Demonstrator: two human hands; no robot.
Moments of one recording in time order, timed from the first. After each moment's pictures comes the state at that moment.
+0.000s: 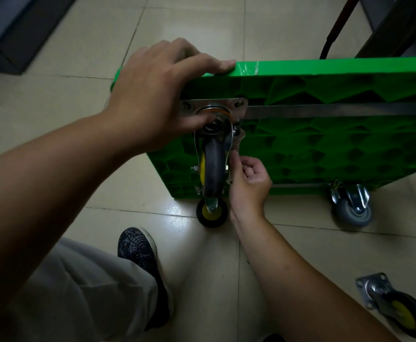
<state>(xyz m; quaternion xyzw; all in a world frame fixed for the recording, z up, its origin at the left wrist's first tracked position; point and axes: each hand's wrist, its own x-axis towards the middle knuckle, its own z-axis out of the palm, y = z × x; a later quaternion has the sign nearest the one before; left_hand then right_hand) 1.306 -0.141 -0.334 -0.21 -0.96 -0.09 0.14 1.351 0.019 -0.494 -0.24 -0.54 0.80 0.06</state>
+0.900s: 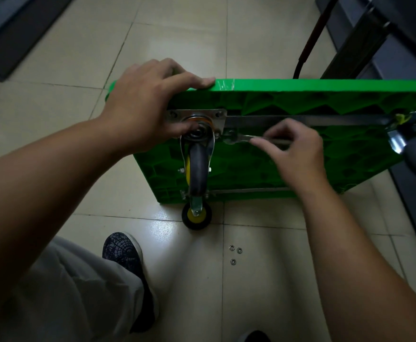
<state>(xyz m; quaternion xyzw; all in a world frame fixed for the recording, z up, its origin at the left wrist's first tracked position) 1.309 -0.141 -0.331 -0.22 -0.96 -0.10 0.13 1.320 0.136 -0.403 0.02 -0.90 0.41 0.13</state>
